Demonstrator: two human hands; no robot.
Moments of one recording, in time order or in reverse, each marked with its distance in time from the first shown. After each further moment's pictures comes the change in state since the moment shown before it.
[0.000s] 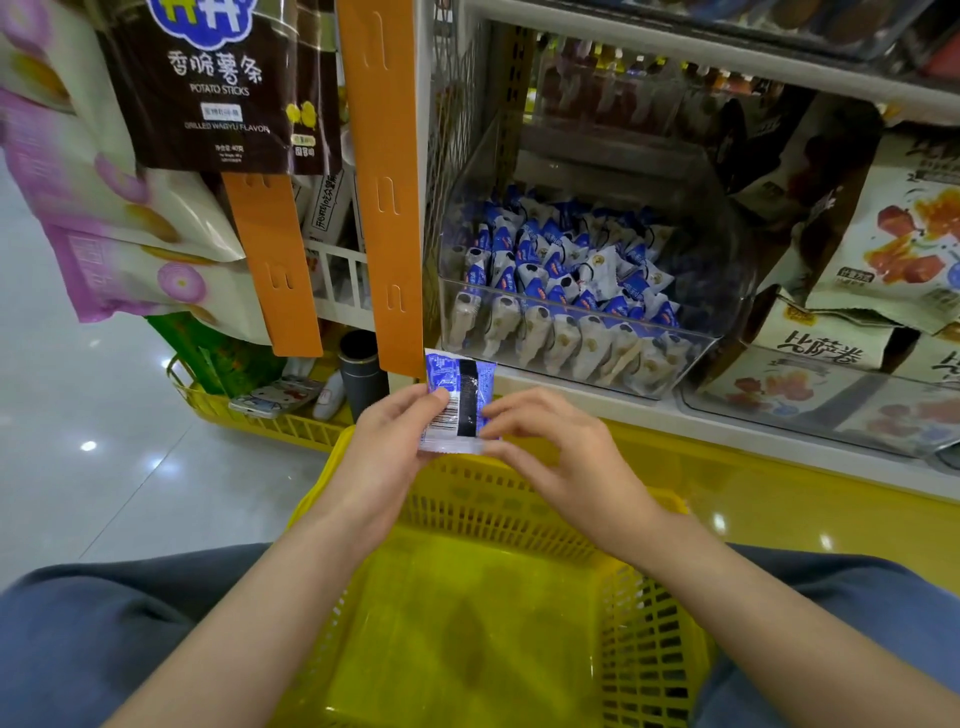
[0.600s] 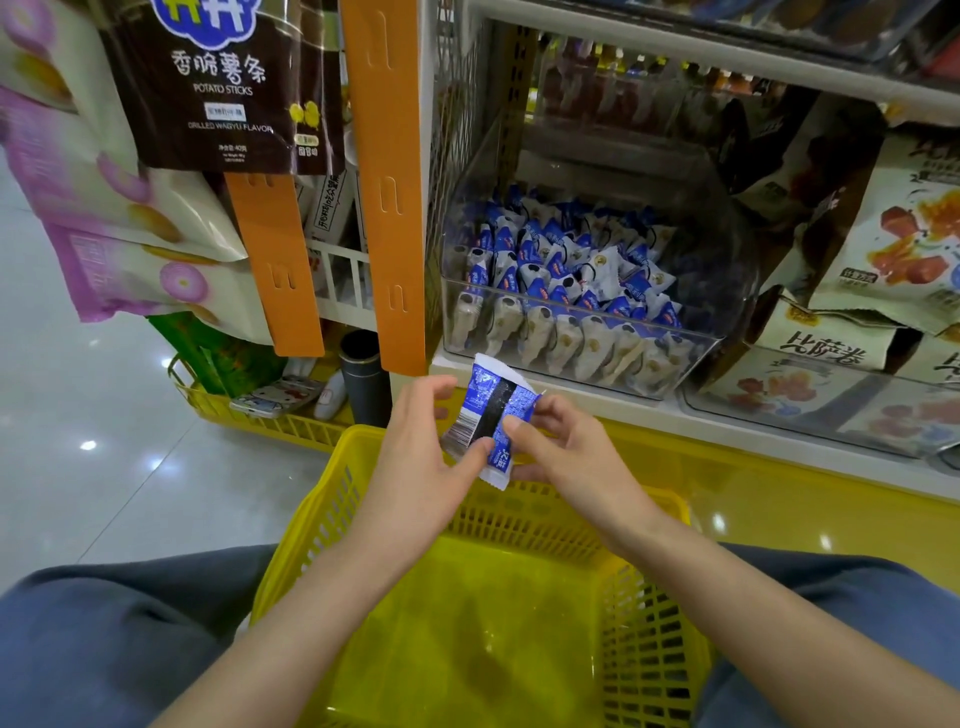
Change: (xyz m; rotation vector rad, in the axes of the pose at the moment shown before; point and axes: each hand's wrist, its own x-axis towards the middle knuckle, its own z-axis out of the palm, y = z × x) left_hand -0.002 -0.025 0.003 0.742 0.085 0.506; right_hand 0.006 -0.005 0.010 0.705 0.081 0.672
